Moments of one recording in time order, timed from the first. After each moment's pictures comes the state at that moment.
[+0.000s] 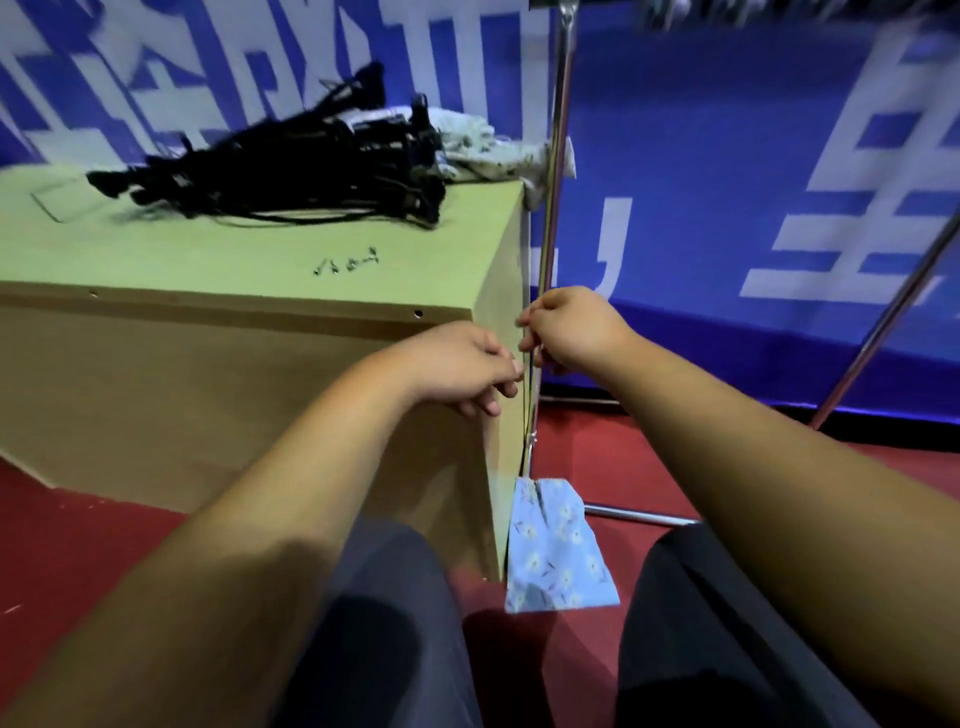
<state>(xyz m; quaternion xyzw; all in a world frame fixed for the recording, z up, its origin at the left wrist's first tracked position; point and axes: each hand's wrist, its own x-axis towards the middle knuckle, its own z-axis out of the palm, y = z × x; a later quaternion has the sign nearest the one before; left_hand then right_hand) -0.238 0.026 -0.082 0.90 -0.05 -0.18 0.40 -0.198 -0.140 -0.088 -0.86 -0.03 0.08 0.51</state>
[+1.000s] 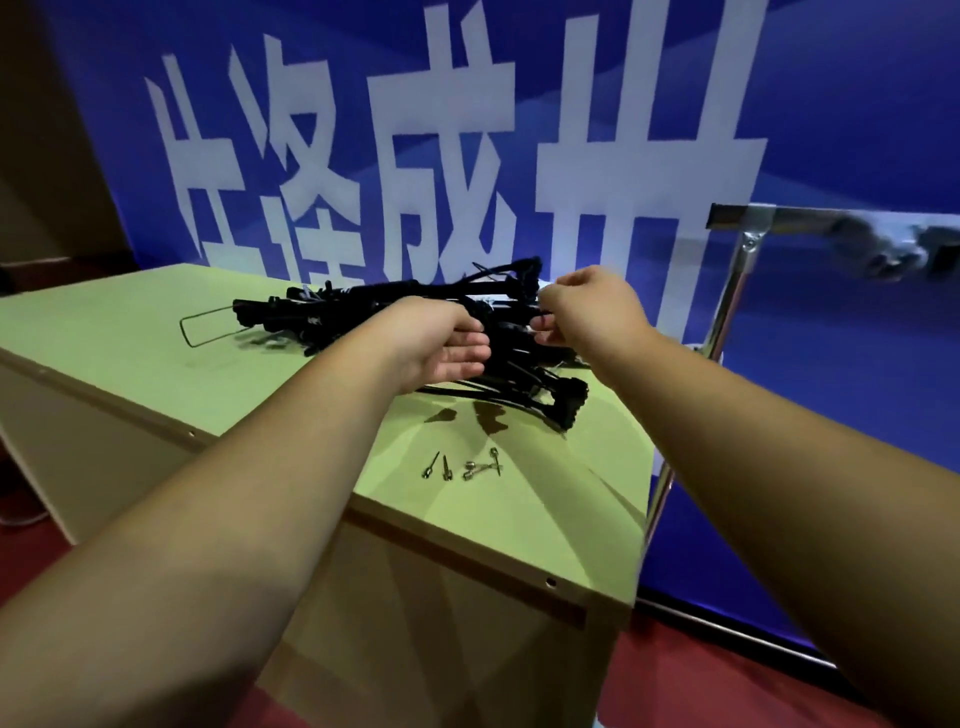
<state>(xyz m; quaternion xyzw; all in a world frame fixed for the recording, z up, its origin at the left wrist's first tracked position) -0.061 0.199 0.050 0.70 0.14 0.04 0.70 -0.021 0.020 0.067 -0.76 -0.10 -0.03 0.64</state>
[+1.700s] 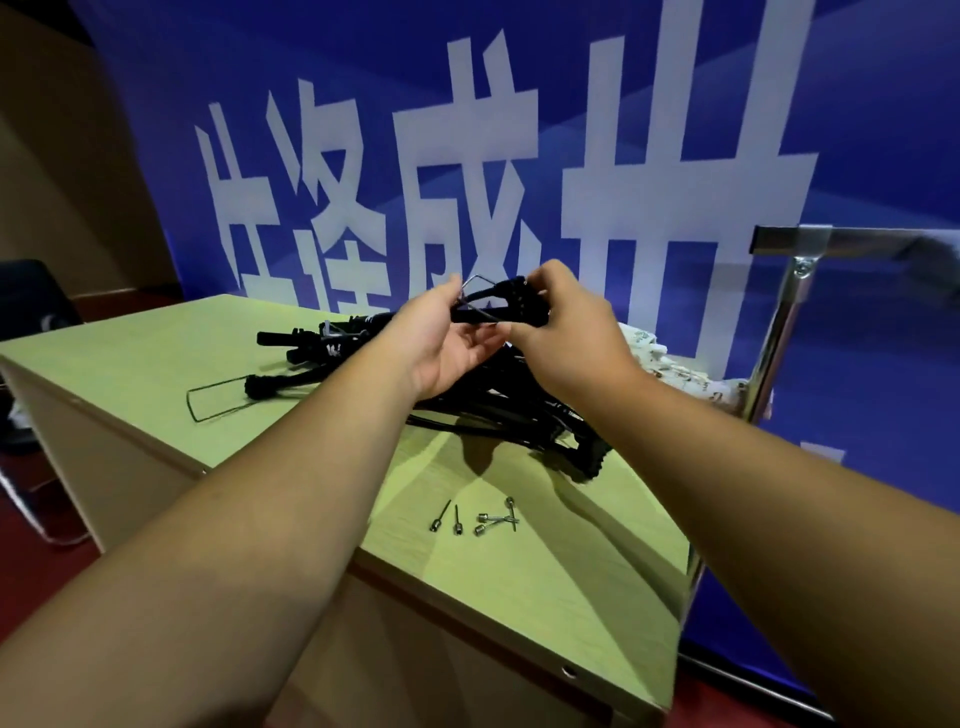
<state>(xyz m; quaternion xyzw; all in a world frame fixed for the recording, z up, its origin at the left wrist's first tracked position) -0.016 0.213 0.063 0.52 0.09 0.10 0.85 -0.005 0.048 0.062 -0.81 -0.28 -0.17 0.49</state>
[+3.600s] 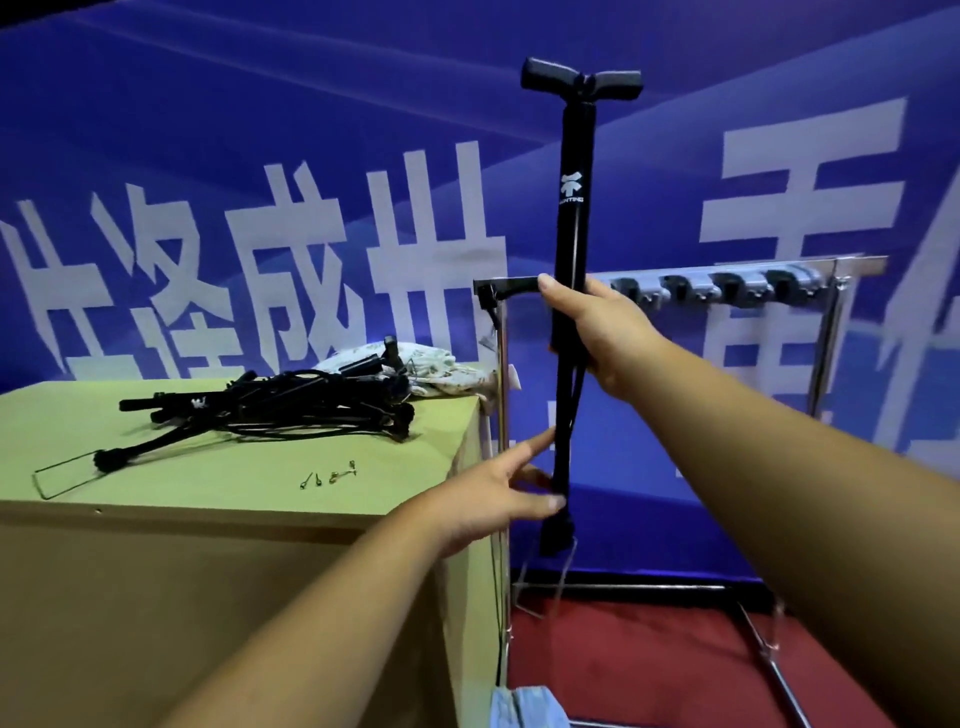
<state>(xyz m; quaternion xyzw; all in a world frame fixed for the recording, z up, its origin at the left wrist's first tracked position) -0.236 -0.049 -0.009 0.79 -0.20 -0.14 0.56 -0.190 -0.232 0.121 -0.67 -0.09 -0.12 0.72</state>
